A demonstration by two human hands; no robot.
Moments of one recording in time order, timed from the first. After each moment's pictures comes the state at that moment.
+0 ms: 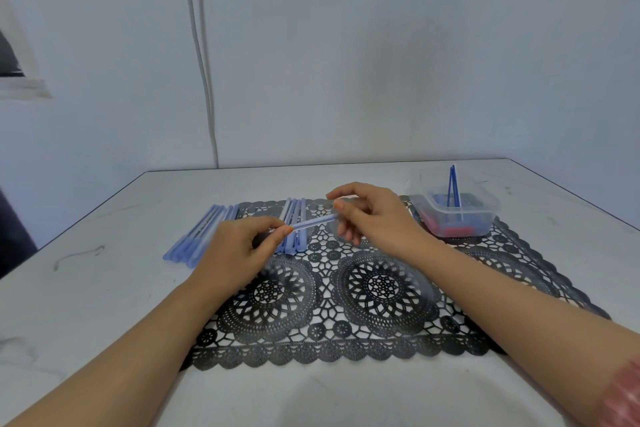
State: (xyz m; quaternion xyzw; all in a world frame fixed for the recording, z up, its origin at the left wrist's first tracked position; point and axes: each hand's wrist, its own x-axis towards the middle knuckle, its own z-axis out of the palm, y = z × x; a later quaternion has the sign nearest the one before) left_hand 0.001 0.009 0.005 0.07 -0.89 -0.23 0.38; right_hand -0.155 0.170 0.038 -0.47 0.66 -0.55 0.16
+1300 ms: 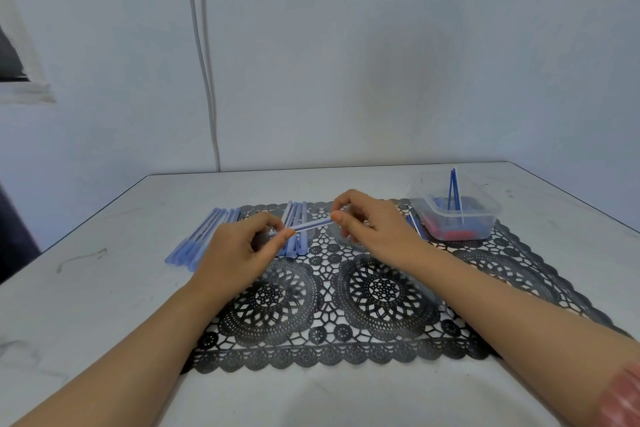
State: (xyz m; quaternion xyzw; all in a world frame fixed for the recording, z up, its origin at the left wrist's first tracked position) left_hand 0.005 0.015 0.010 0.06 -0.88 -0.23 0.41; right_hand -0.159 0.173 0.031 -0.56 0.72 -0.41 0.00
